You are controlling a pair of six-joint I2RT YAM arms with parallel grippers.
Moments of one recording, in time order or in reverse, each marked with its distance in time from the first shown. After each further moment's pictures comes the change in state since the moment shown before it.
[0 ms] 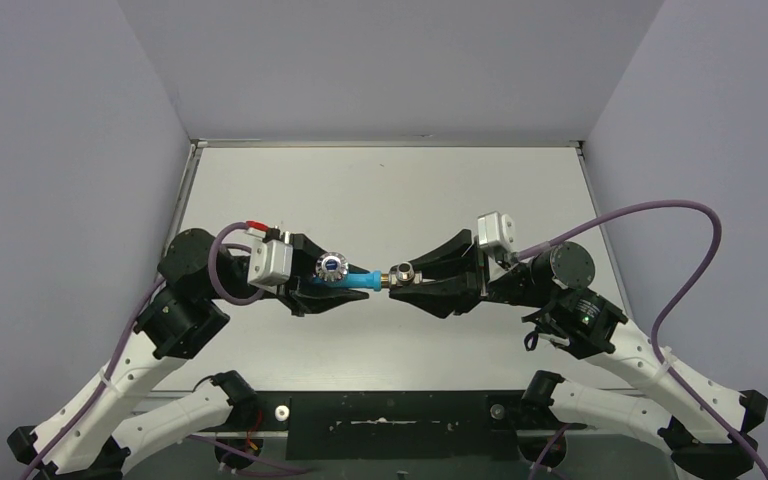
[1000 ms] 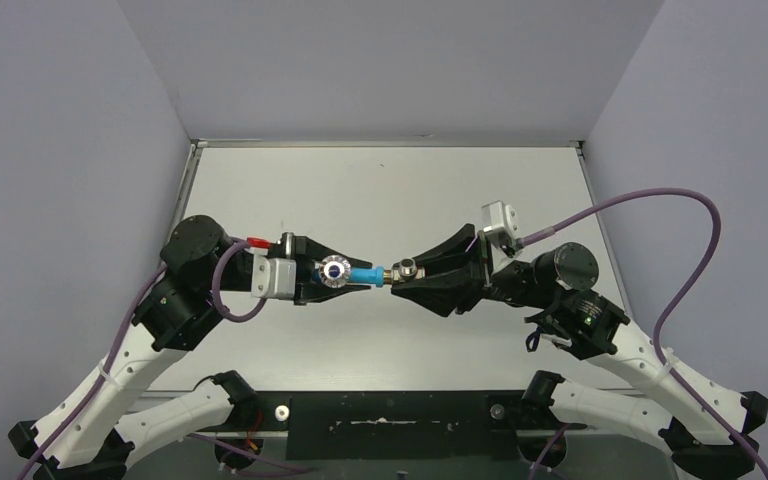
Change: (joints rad) left arm 0.007 0.058 0.087 -0.094 0.048 0.266; right arm 0.000 -0.006 0.000 0.005 0.044 0.111
